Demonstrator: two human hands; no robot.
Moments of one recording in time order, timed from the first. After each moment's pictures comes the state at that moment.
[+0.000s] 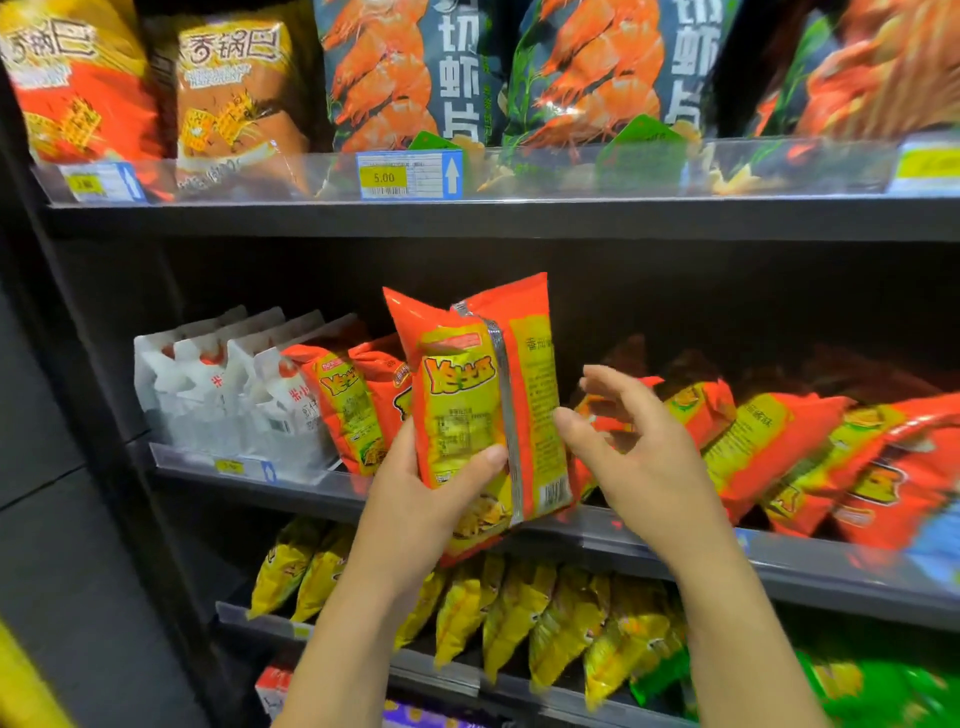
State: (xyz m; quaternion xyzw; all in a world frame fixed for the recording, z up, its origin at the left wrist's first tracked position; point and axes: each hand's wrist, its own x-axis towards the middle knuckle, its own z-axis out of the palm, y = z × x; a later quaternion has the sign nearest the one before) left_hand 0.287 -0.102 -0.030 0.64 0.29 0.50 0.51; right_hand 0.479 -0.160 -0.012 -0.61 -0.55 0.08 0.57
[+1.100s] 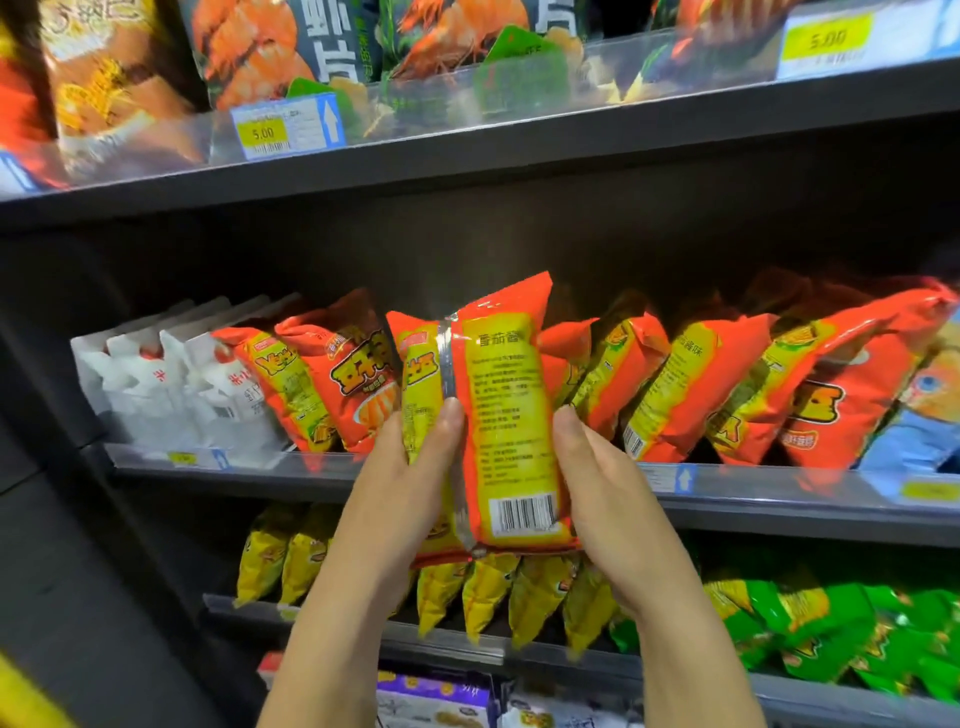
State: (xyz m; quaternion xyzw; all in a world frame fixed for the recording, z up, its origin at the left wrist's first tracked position) left_hand 0.333 -0.140 -0.041 0.66 0.33 0.44 0.51; right_hand 0.490 -0.207 -0.067 -0.49 -0.51 0.33 0.62
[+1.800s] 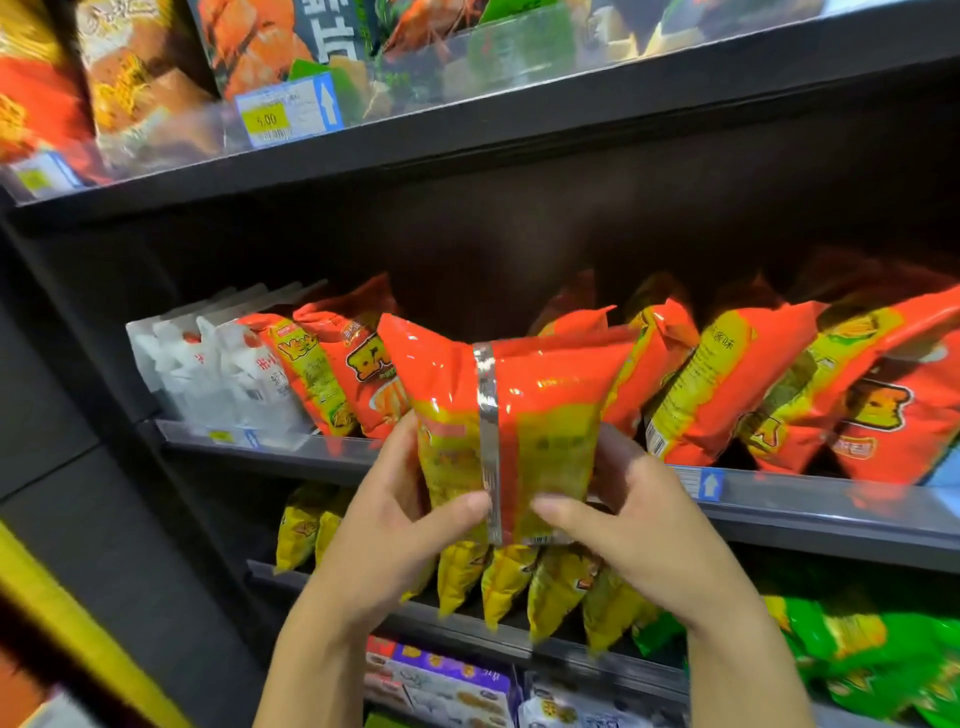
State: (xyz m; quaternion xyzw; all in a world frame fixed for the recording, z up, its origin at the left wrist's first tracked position) left_hand 0.325 -0.134 -0.078 0.72 0.25 0.43 0.48; right_hand 0.534 -0.205 -0.089 -0.49 -0.58 0.33 0.56
